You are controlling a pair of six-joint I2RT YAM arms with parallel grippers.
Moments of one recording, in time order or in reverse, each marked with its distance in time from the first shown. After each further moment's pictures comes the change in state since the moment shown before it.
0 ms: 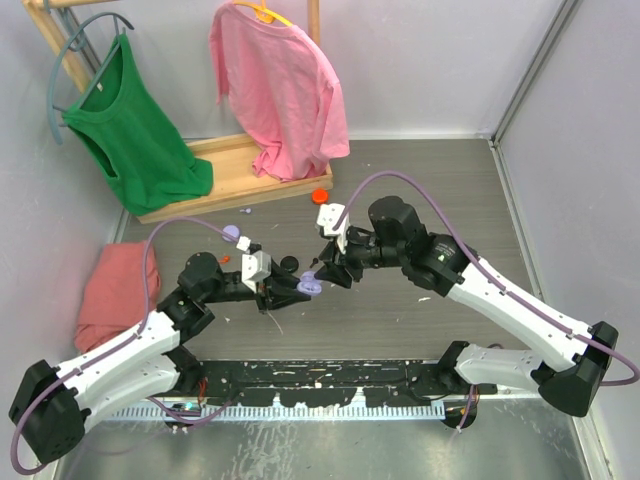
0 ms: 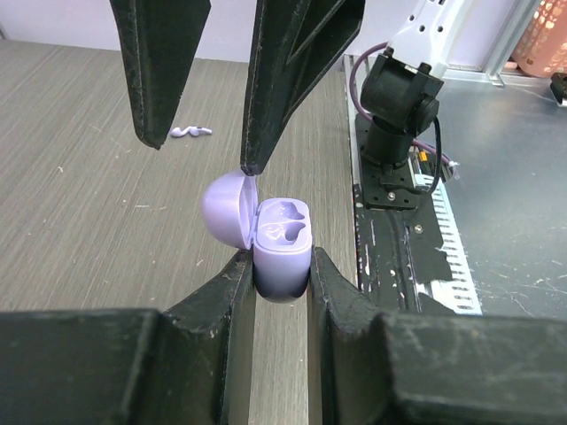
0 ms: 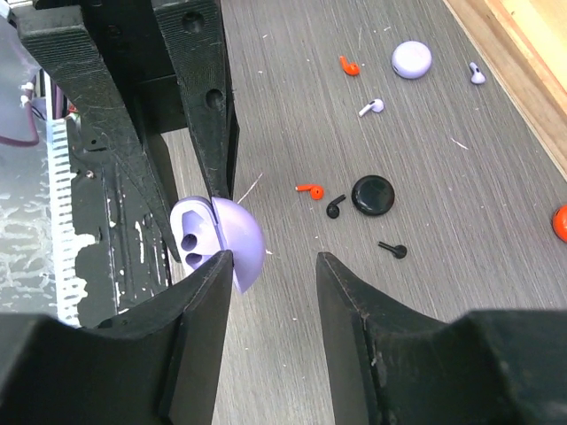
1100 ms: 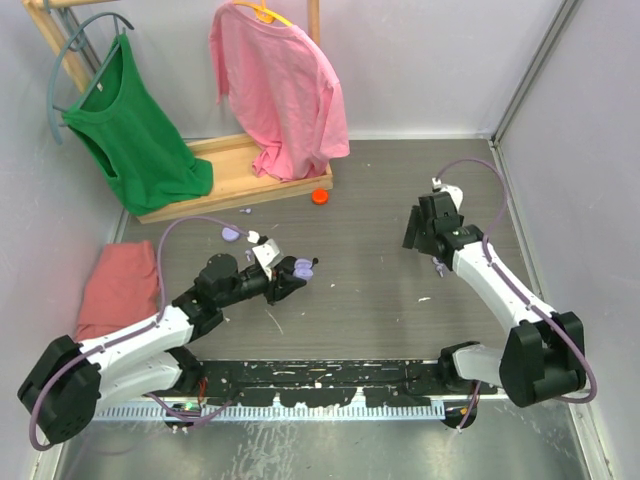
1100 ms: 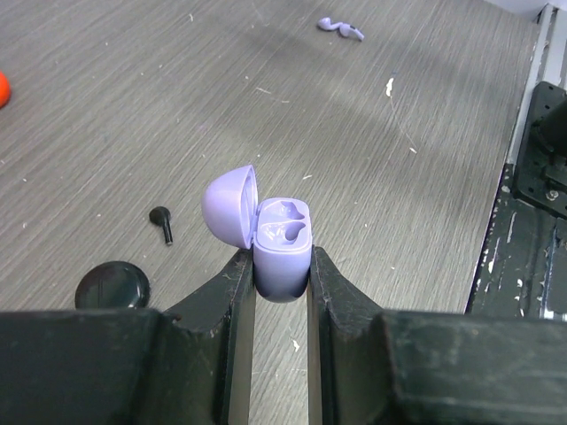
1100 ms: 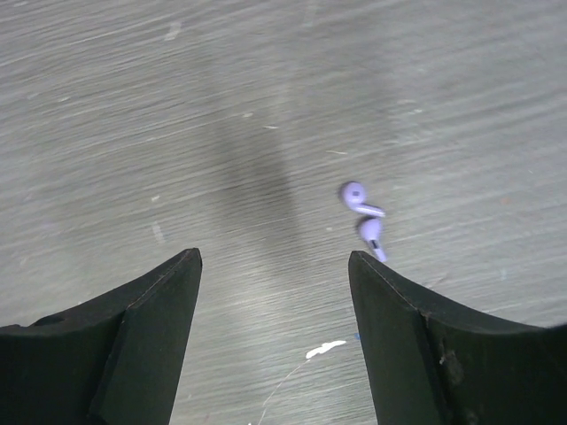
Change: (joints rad) left arm -0.002 0.137 -0.067 -0.008 -0.405 -0.018; right arm -0.570 0.104 -0.263 -0.023 0.750 0.633
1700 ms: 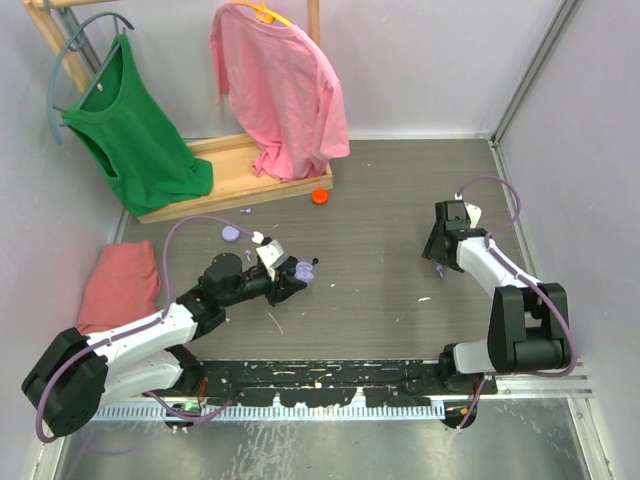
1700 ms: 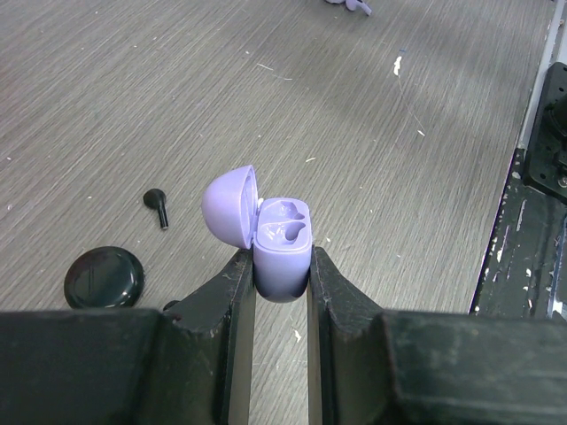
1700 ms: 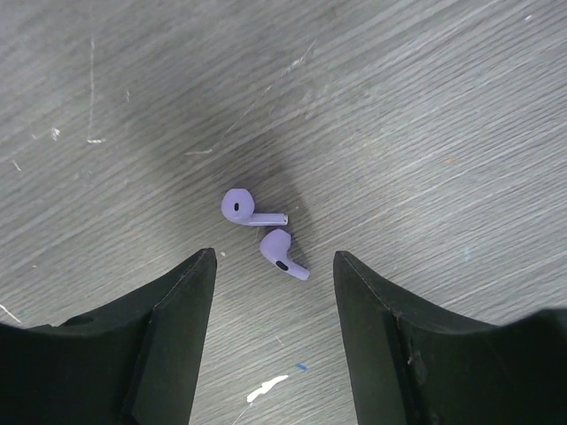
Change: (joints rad) left arm 0.000 0.063 0.000 0.001 0.000 0.004; right arm -0.218 0.148 -0.090 0.058 0.027 0.061
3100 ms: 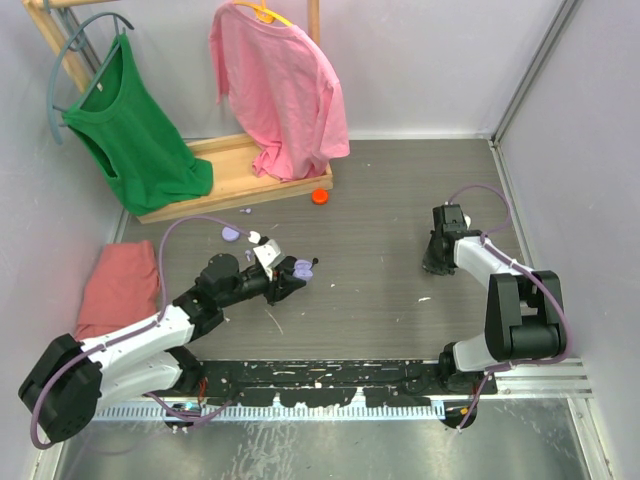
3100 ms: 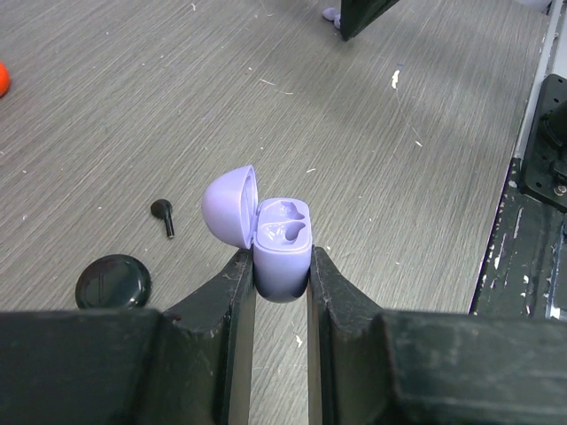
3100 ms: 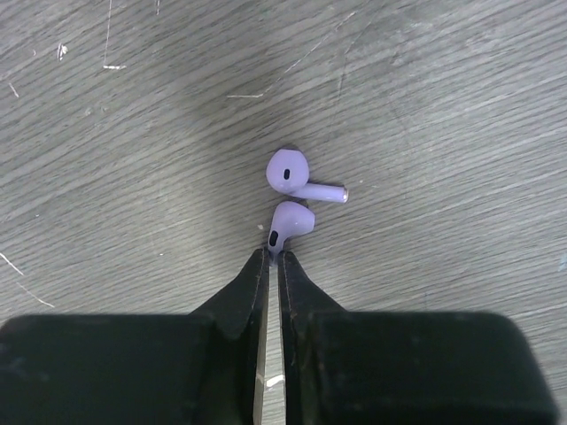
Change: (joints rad) left arm 0.000 -0.040 0.000 -0.010 -0.007 0.003; right arm -0.010 0.082 -0.034 0.020 -0.177 -0.026
